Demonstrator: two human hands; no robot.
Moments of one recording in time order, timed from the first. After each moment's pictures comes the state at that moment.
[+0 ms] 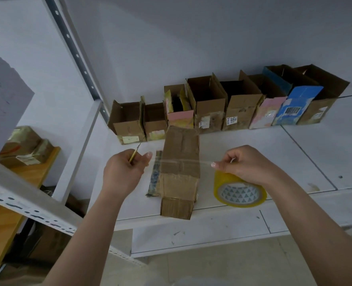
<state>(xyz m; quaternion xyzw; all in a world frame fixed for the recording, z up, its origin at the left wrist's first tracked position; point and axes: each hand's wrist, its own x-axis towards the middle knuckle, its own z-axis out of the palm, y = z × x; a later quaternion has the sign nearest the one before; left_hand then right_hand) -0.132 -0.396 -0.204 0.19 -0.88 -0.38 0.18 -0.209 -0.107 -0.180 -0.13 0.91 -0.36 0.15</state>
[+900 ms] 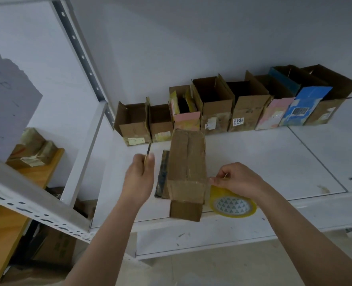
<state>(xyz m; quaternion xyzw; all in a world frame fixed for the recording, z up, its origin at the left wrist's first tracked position) -0.130 -0.382 -0.219 0.17 -0.86 -0.46 0.14 -0.210 -0.136 -0.228 -0.13 0.93 -0.29 0.19</state>
